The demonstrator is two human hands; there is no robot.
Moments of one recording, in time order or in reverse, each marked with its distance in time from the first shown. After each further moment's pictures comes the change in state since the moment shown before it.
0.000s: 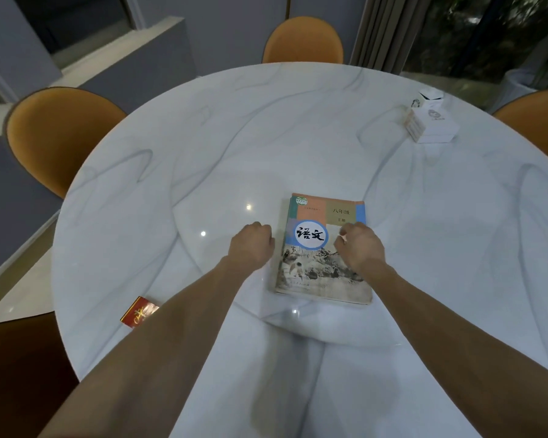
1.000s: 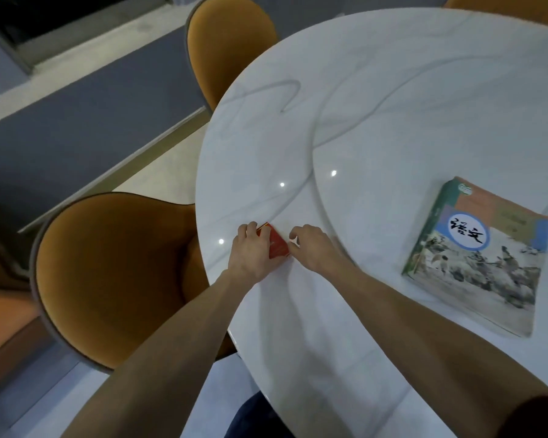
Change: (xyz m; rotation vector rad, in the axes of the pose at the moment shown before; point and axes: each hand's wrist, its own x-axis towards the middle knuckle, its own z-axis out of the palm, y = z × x) left_hand -0.162 -0.209 0.048 -0.128 0.055 -0.465; right_hand -0.097 -0.251 0.159 -0.017 -0.515 -0.612
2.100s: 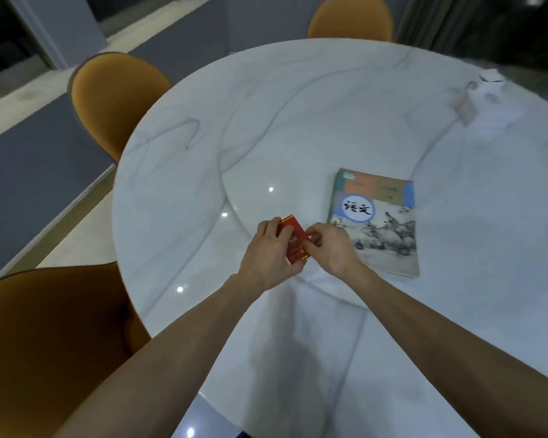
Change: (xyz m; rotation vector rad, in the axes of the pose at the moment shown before) left_hand -0.021 0.161 -0.017 -0.059 0.087 0.601; right_hand -0.121 0.098 -0.084 0.366 0.419 0.314
